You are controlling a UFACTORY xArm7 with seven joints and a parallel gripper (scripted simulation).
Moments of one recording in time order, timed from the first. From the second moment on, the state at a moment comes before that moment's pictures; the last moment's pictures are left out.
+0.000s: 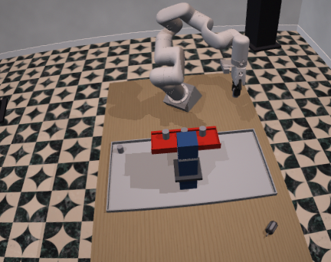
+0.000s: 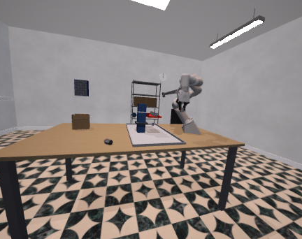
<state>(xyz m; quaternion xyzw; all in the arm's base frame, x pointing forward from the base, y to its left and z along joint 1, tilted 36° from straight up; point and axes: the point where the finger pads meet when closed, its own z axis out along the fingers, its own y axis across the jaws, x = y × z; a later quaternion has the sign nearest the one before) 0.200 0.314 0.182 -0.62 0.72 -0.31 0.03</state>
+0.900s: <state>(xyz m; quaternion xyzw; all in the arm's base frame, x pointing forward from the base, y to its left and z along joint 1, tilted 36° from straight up) 0.221 0.180 0.260 -0.62 0.72 -0.31 0.02</state>
